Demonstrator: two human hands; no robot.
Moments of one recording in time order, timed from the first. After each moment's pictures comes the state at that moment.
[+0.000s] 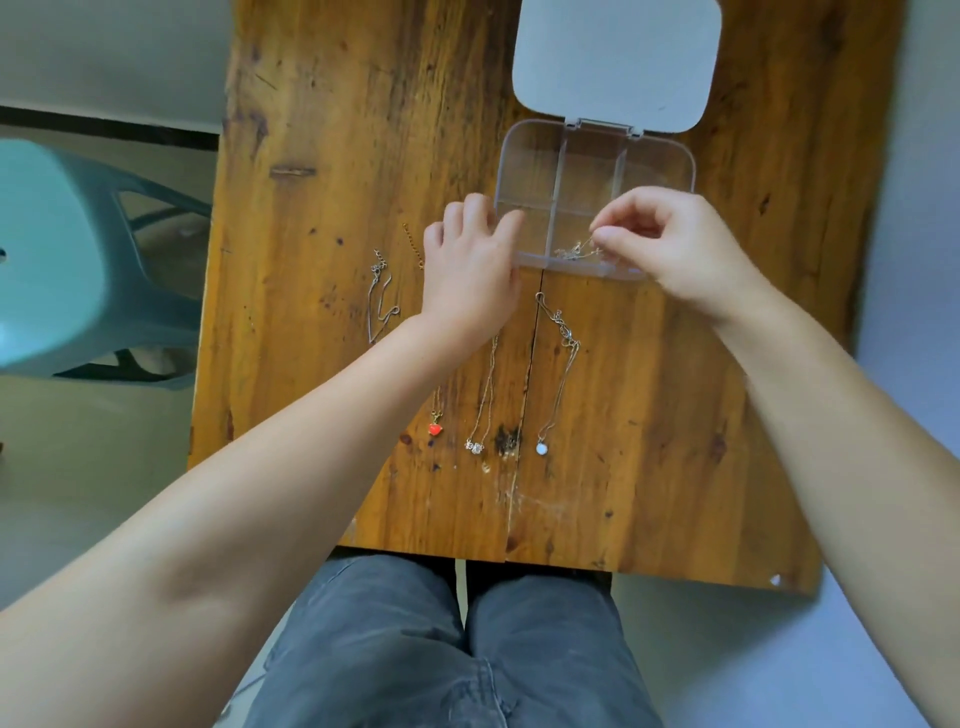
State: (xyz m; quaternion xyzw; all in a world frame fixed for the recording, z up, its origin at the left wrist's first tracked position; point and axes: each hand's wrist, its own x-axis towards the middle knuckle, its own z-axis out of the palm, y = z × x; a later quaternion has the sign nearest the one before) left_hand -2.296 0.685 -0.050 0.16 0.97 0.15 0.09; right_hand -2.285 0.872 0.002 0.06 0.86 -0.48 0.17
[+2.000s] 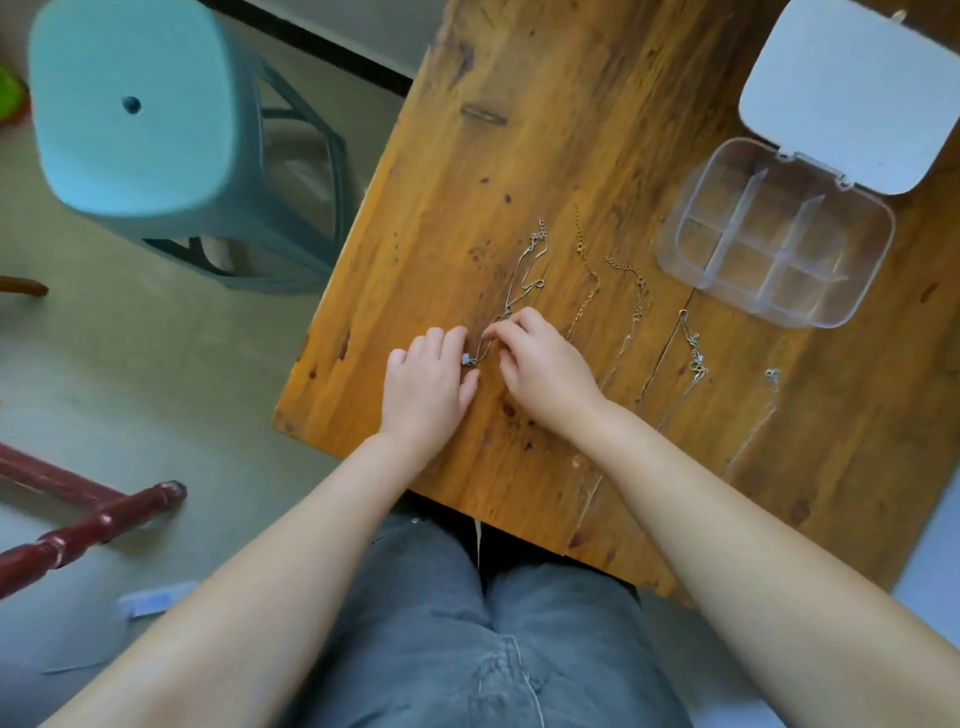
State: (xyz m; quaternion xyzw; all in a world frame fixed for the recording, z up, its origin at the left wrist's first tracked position) left_hand -2.163 0.531 -0.092 -0.02 0.98 0.15 0.14; right_hand -2.214 0.671 -0.077 -0.18 0.91 -0.27 0.24
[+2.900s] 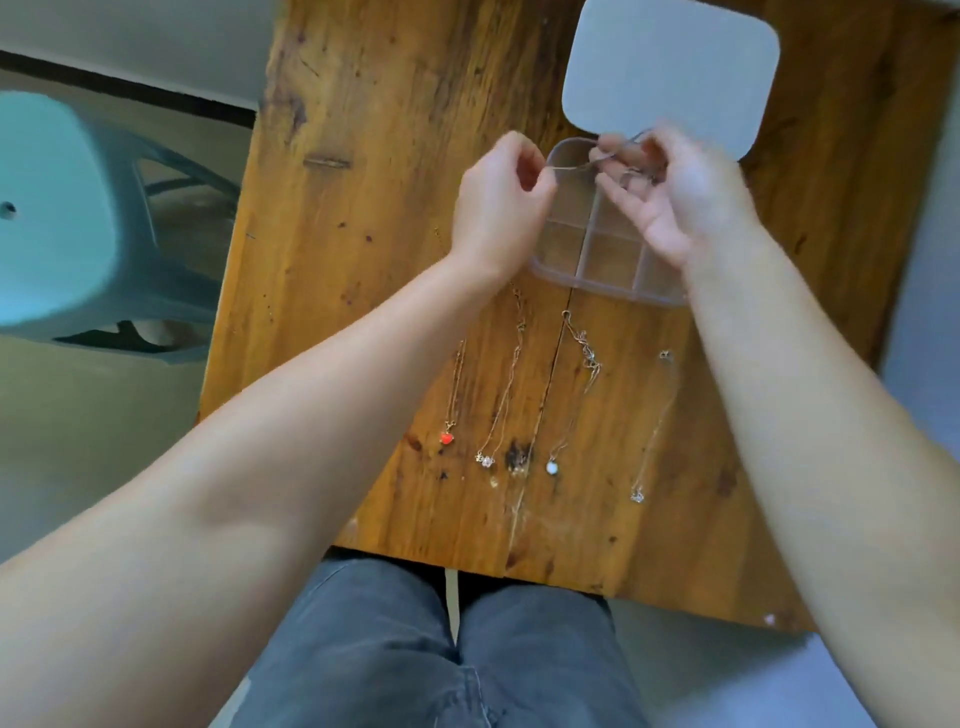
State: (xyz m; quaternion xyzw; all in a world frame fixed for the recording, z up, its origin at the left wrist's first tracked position) left_hand -2.349 0.686 -0.036 -0.04 0.87 0.48 0.05; right_hand -2.360 0.826 -0.003 0.36 0.50 -0.78 0.10
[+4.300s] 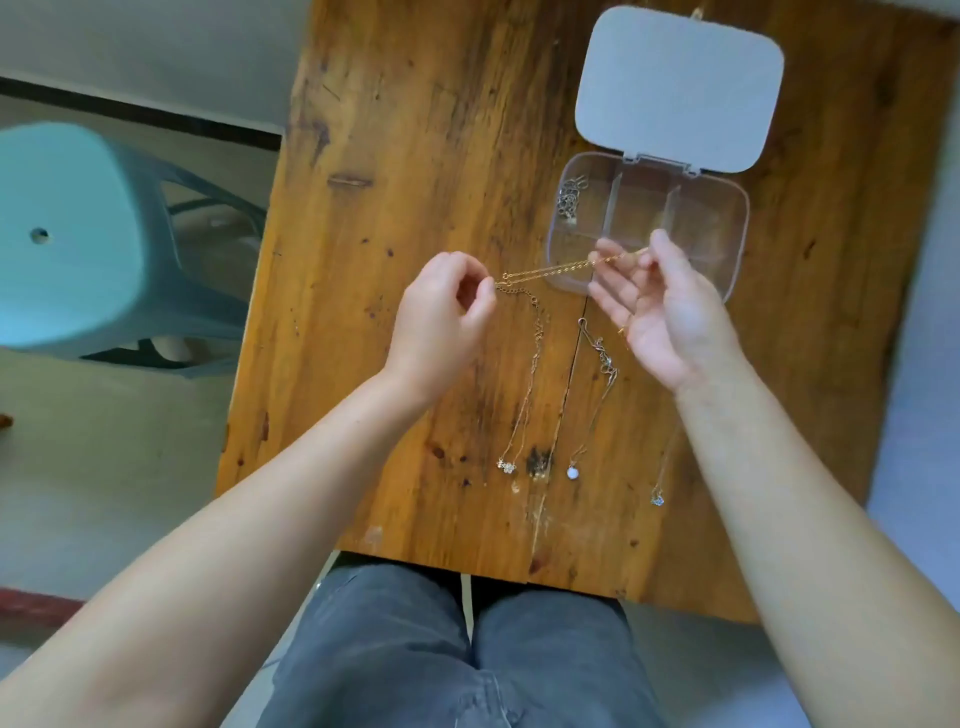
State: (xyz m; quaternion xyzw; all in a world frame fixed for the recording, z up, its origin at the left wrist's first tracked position) left_hand -2.275 0.614 -0.033 0.01 0.90 0.43 0.08; right_hand -2.279 0.816 -0.018 0.34 0.46 -0.81 0.14
